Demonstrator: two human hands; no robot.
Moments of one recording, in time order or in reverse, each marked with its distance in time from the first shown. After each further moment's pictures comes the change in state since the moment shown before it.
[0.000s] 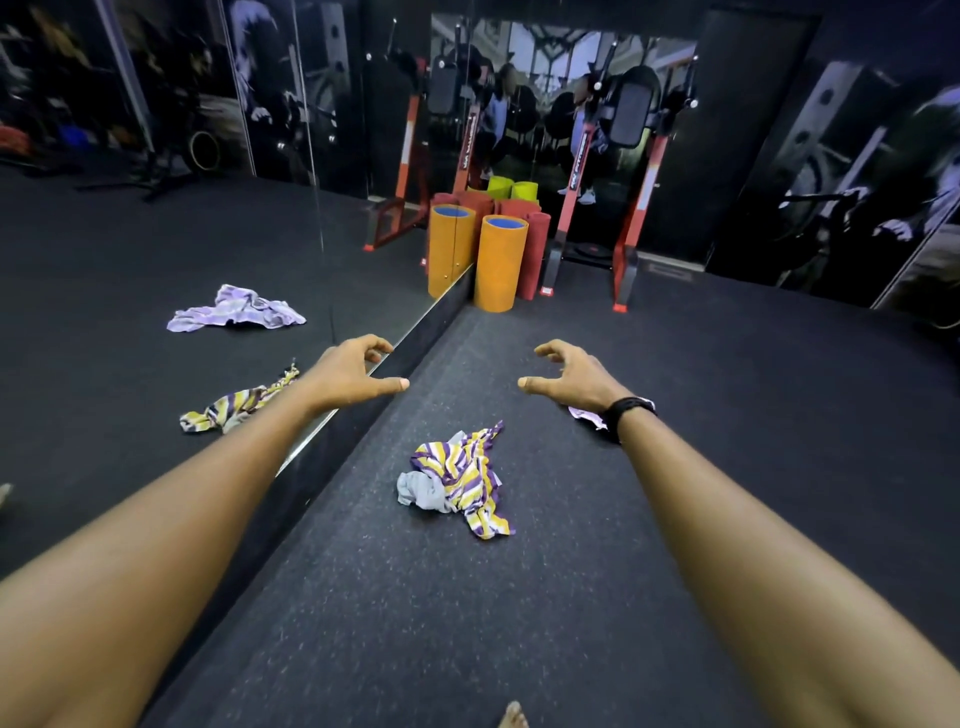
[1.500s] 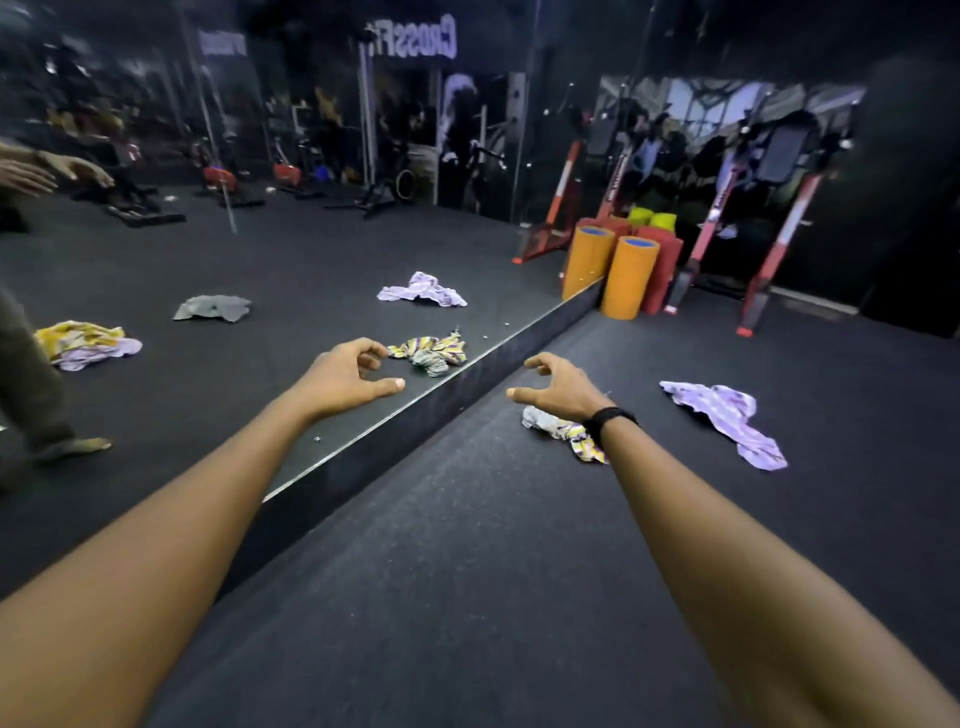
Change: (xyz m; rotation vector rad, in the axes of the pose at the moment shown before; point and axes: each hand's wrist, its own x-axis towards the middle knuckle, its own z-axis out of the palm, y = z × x) left_hand -0.735 0.024 -0.074 -0.029 0.306 -0.225; right_hand -0.604 -0.158 0.105 0.010 -0.179 -0.291
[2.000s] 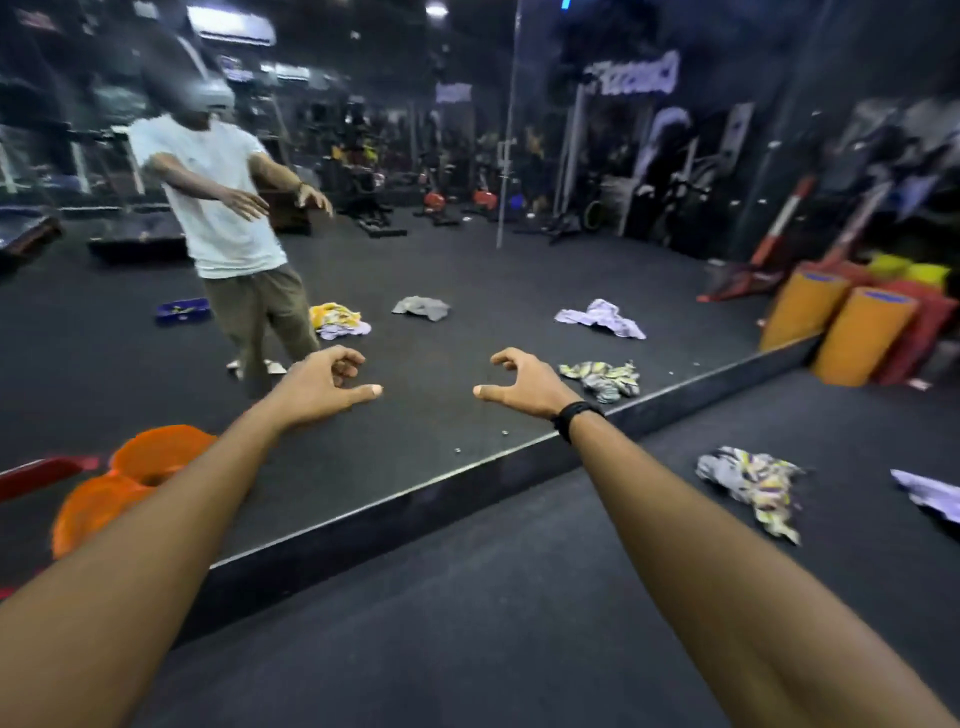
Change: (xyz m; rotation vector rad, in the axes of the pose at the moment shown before) left_hand -0.227 -0.171 -0.232 0.082 0.319 -0.314; right_hand -0.053 -0.290 0.204 0.053 -0.282 -0.397
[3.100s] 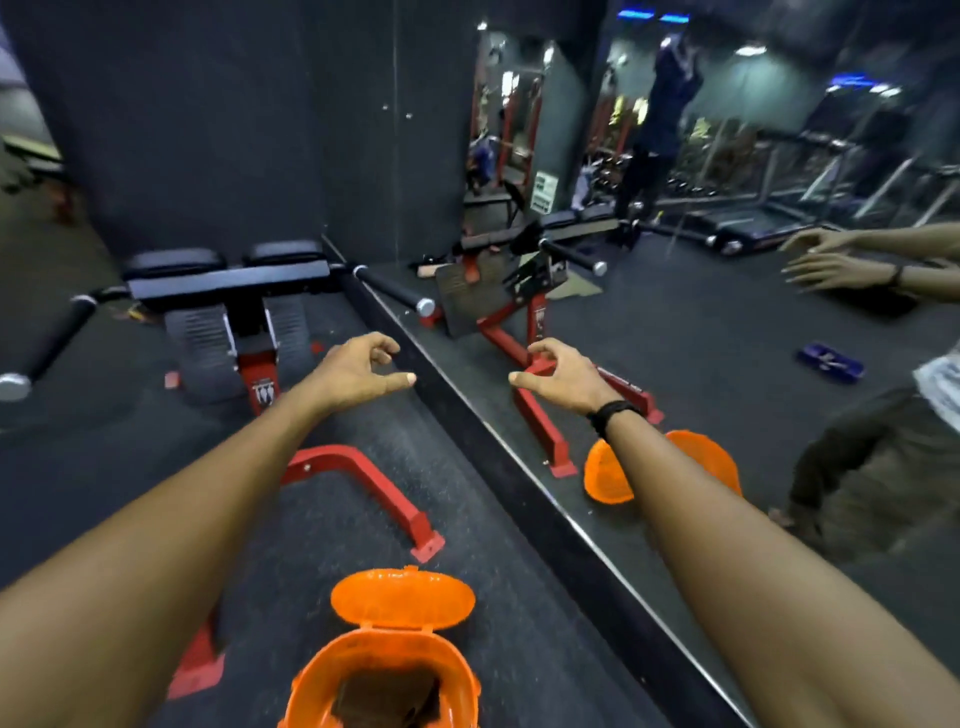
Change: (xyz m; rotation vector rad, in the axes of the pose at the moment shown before) left_hand -0.319 -0.312 -0.272 0.091 0.970 -1.027; right_hand 0.062 -0.497 0.459 0.076 -0.883 -1.075
